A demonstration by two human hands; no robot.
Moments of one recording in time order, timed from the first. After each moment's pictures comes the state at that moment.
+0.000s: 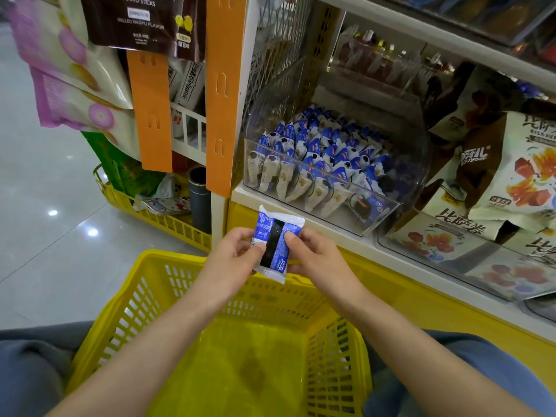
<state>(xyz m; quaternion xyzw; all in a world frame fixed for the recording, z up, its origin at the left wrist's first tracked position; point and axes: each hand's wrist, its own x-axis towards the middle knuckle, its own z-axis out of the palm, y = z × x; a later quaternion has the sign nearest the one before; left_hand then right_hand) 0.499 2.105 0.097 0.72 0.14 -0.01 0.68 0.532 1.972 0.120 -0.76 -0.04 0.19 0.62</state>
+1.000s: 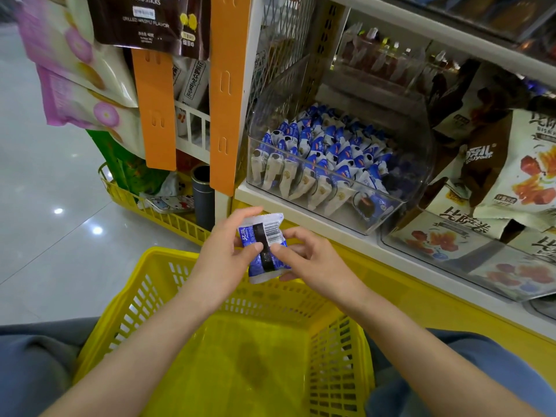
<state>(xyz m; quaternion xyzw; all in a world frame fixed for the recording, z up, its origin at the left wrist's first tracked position) 0.497 2.117 0.102 0.78 0.05 0.07 0.62 0.532 1.973 0.119 -0.80 -0.12 0.23 0.55</state>
